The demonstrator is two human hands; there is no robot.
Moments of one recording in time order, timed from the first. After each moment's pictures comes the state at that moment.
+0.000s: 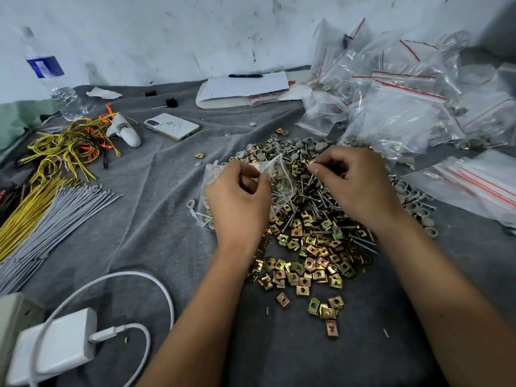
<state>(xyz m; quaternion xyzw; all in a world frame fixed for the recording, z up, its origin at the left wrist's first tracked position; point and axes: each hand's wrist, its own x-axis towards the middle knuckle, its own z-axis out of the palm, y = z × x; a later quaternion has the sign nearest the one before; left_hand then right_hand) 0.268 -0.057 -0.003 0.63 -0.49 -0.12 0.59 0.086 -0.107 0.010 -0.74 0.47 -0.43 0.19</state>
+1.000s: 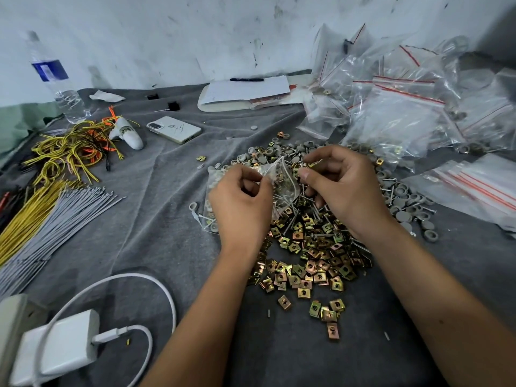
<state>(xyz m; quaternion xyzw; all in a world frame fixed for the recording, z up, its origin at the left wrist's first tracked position) 0.266 -0.057 -0.004 0.62 -0.48 -0.14 0.61 0.105 -0.102 0.000 -0.63 0.40 -0.53 0.40</state>
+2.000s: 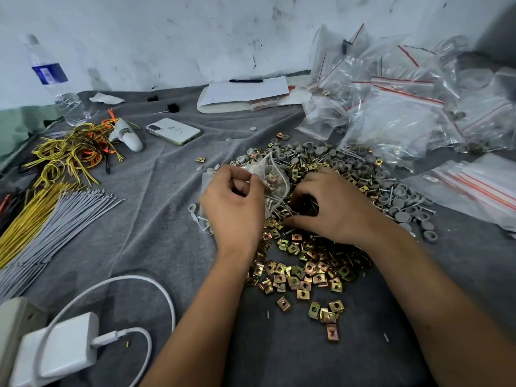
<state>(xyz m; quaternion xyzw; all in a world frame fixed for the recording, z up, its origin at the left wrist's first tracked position) 0.269 -0.057 -0.004 0.61 -0.43 -0.13 0.65 0.101 -0.099 0.007 -0.86 0.47 -0.15 0.10</state>
